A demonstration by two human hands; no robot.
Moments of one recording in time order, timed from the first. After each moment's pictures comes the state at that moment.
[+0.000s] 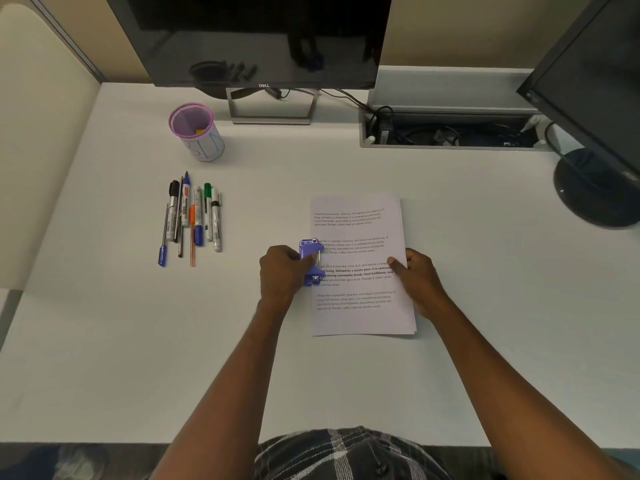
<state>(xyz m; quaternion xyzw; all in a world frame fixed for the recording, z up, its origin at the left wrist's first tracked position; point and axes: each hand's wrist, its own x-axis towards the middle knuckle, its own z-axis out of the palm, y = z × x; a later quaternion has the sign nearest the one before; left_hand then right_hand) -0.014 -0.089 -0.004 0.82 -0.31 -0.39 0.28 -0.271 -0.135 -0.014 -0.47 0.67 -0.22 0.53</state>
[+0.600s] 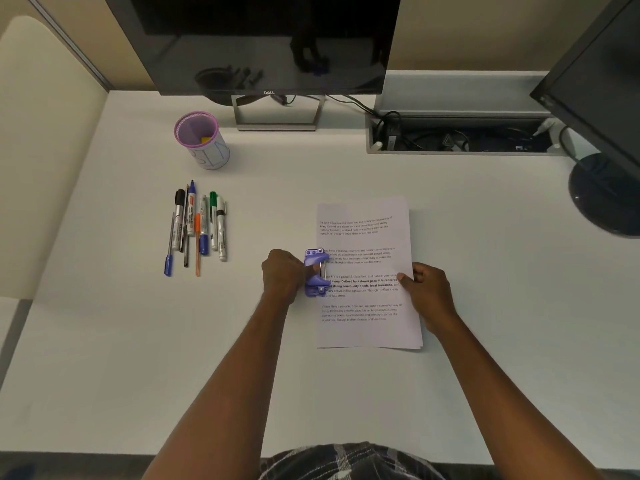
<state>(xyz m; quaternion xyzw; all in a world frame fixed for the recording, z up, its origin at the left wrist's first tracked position) -0.001 -0.113 0.003 0.83 -0.25 -0.45 0.21 -0.272 -0.132 -0.018 -0.47 0.71 -0.22 0.48</state>
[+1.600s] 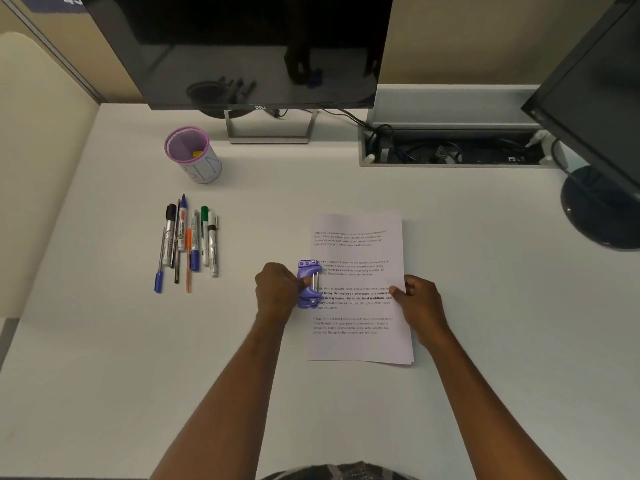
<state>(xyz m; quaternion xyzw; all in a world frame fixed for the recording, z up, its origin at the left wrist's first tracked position) -0.006 -0.115 -0.009 0.84 -0.29 -0.40 0.22 -0.272 -0.141 -0.022 -0.47 0.71 -0.20 0.48</state>
